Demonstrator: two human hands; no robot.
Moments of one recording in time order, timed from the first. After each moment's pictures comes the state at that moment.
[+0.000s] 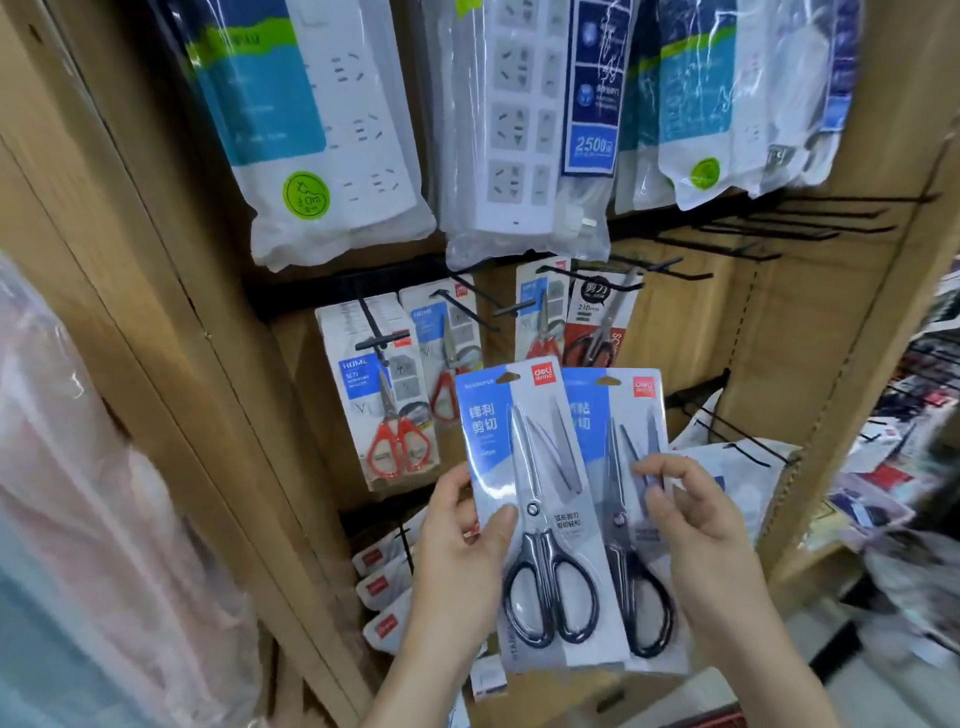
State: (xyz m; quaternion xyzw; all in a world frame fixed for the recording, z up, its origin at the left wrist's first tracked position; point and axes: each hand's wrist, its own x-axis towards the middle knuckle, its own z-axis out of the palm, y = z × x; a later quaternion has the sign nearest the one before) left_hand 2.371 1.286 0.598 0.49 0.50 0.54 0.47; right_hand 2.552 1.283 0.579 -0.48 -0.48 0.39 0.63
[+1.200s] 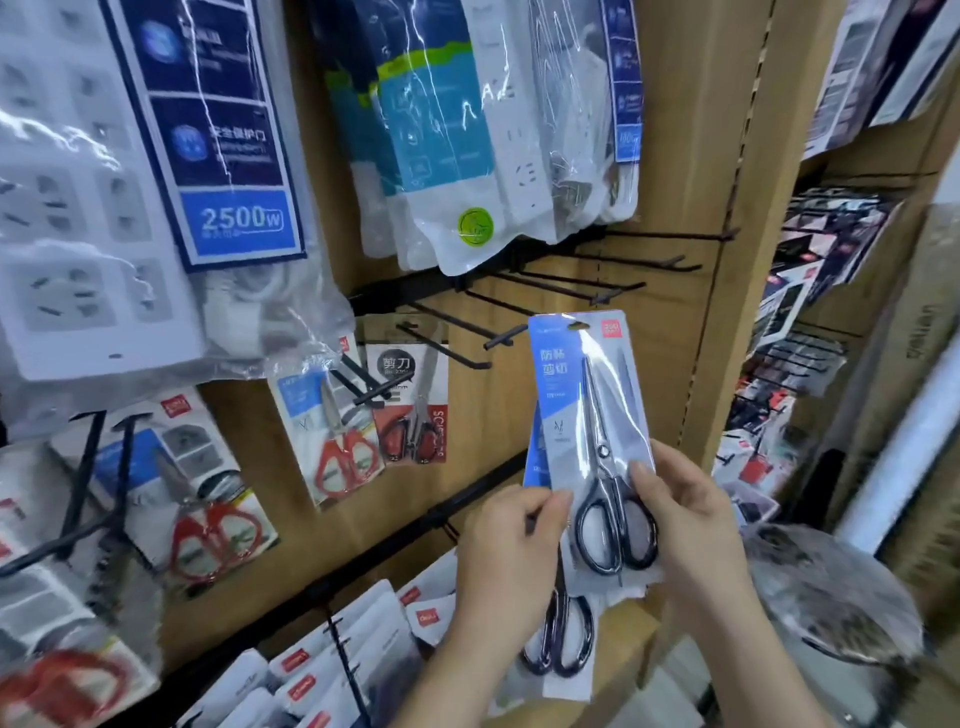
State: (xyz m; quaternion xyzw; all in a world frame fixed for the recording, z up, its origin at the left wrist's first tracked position) left_hand 2.620 1.439 0.593 0.73 0.44 0.41 0.32; right_hand 2.763 1.401 0.588 -0.51 -0.33 0.34 0.72
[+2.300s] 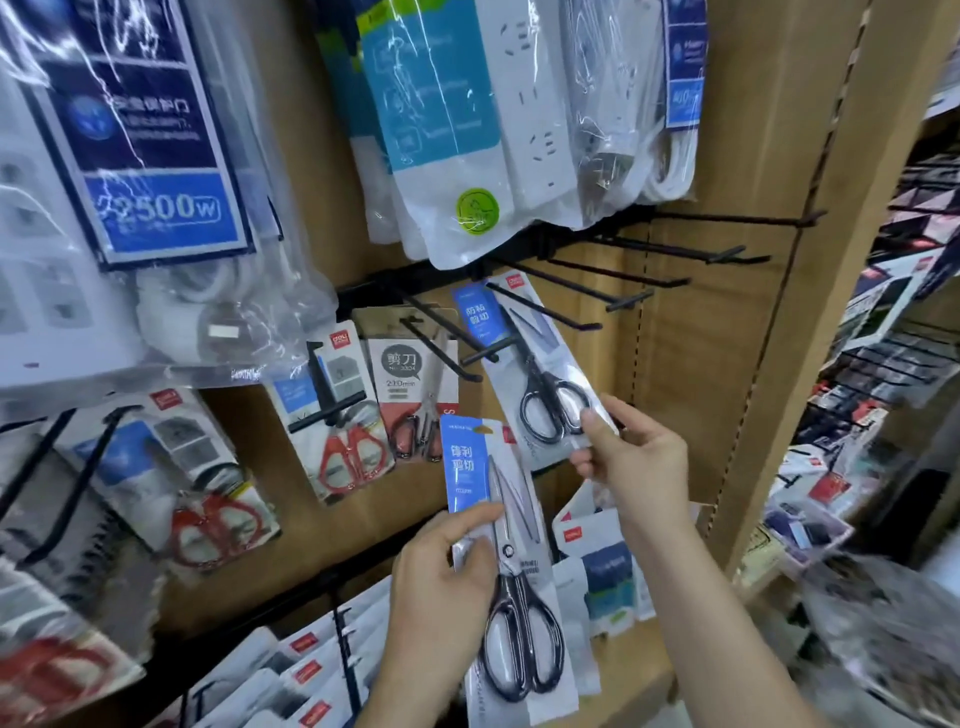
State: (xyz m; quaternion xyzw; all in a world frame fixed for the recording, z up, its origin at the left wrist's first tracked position) left_hand 2.604 1.451 0.589 0.61 0.56 0.43 0.37; right_hand 2.784 1.506 0.583 -0.47 -0.28 0.45 0.71
